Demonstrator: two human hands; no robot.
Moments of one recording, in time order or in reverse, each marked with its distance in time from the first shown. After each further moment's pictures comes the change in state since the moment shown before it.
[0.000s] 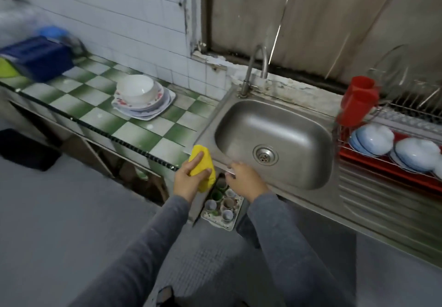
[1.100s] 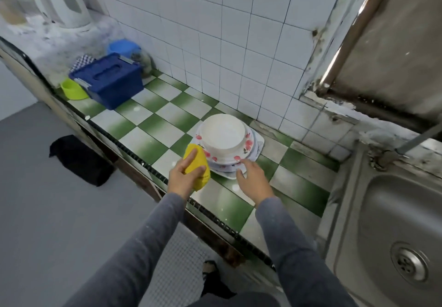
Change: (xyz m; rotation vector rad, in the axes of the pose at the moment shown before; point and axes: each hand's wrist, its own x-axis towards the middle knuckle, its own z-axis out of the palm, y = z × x) left_hand 0.351 0.096 -0.293 0.071 0.238 -0.032; right_hand 0.380 -0.253 0.110 0.314 -0.046 0.020
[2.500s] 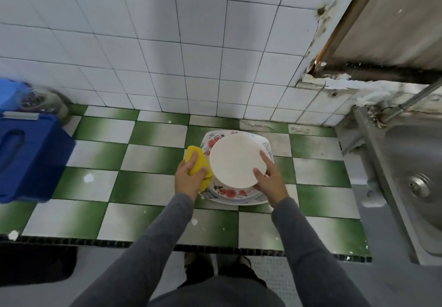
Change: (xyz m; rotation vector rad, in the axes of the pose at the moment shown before) left_hand 0.268 0.028 -0.013 0.238 -0.488 -0.120; right_hand 0.132 -0.054 0.071 0.858 0.580 0.555
